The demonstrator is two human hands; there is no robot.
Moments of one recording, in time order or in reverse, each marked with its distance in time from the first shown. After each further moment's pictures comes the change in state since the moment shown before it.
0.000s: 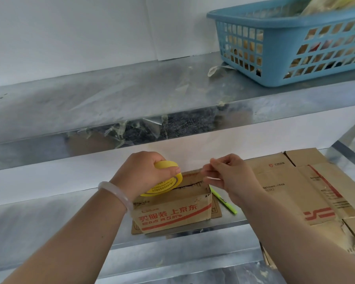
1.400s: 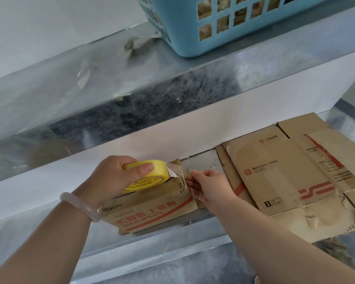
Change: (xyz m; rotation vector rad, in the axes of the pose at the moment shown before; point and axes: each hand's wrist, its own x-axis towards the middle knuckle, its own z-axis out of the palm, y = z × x) left_hand 0.013 0.021 0.021 -0.128 -0.092 -0.098; right_hand 0.043 0.088 -0.022 0.286 0.010 0.325
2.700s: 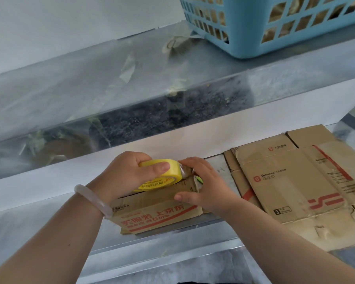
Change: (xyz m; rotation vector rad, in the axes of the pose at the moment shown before) left_hand 0.004 -0.007 -0.009 -0.014 -0.060 0.071; right_hand -0.010 -0.007 0.009 -1.013 -0.351 -0.838
